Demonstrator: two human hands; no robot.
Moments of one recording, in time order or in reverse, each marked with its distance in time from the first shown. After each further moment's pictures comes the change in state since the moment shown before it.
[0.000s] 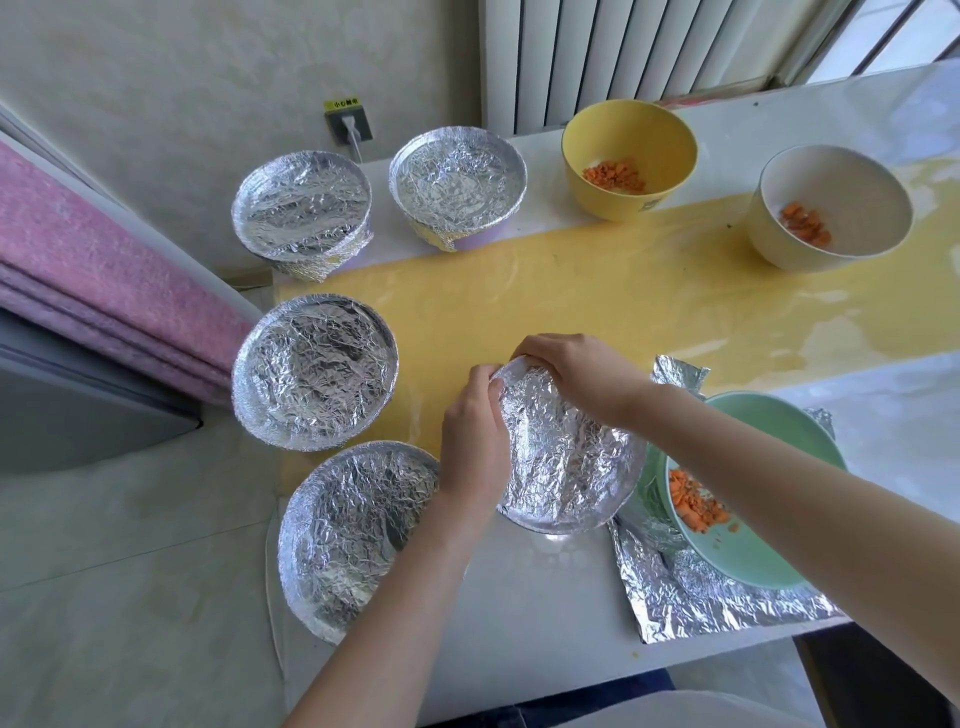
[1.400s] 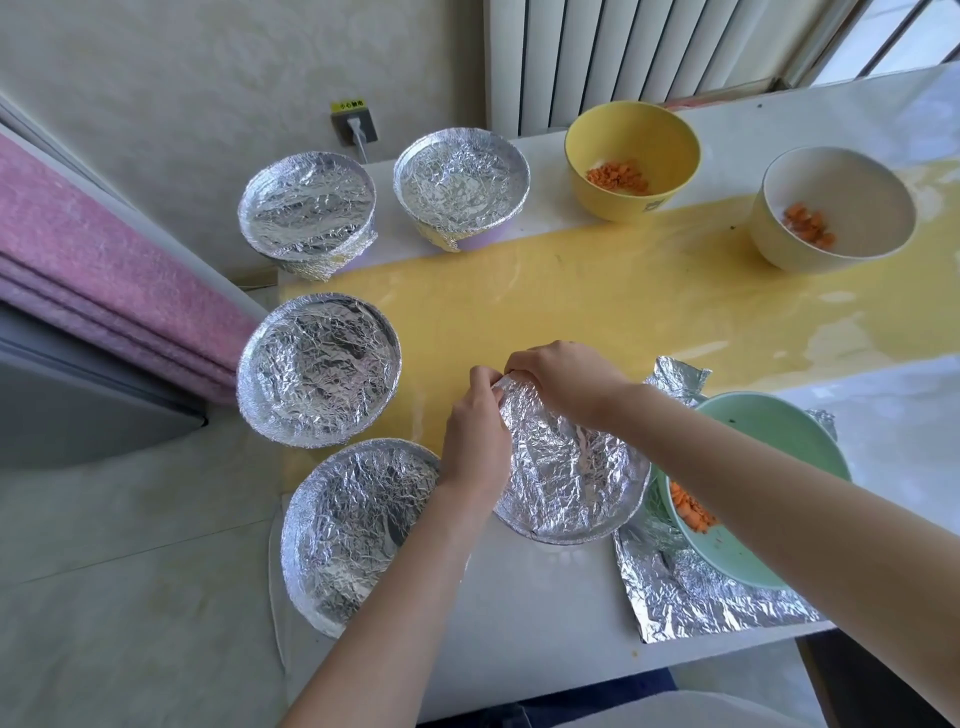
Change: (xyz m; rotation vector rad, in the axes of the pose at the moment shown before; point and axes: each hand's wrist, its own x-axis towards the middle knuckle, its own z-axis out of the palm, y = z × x) left_hand 0.002 -0.004 0.000 0.126 -0.175 -0.071; right_hand 0.012 -0.008 0.012 -0.200 -0.146 0.055
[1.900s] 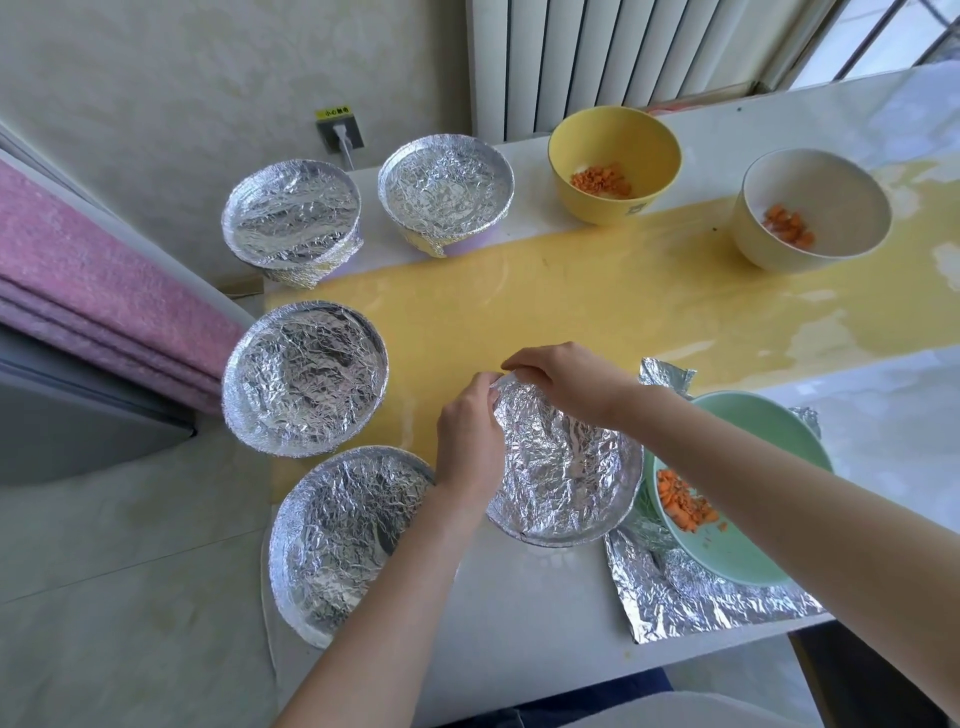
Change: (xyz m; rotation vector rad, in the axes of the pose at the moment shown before) left_hand 0.005 0.003 0.004 -0.008 0.034 0.038; right_hand -0.010 0.015 -0.004 0.266 0.017 0.064
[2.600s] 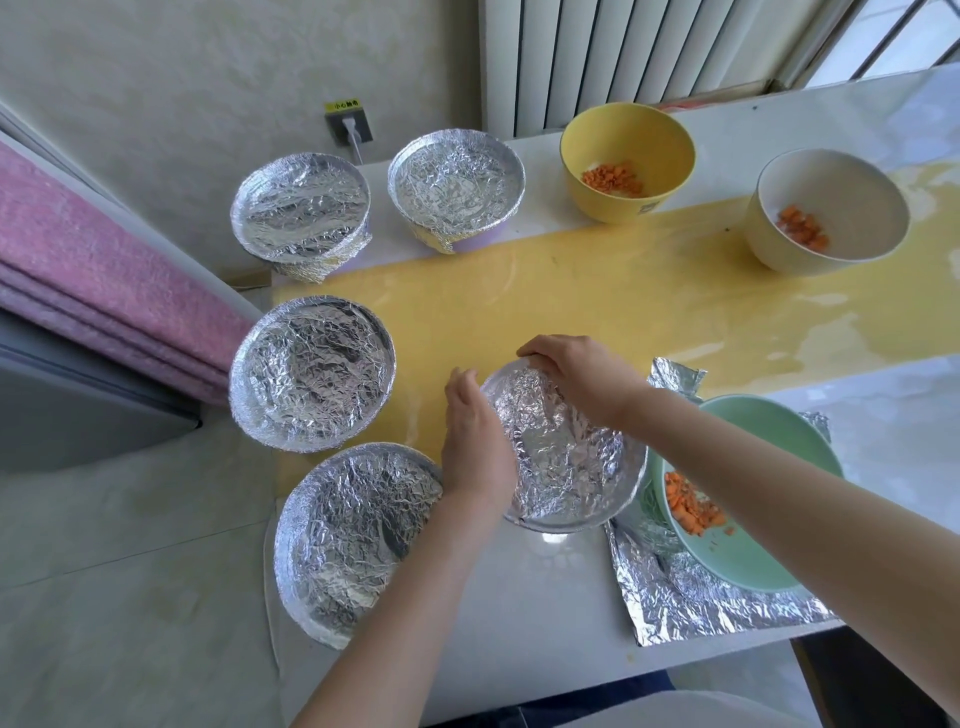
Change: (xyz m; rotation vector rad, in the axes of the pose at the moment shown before) left_hand -0.011 0.006 -0.002 0.060 -0.090 -0.181; right_hand 0.000 0.003 0.000 -0.003 0.074 0.008
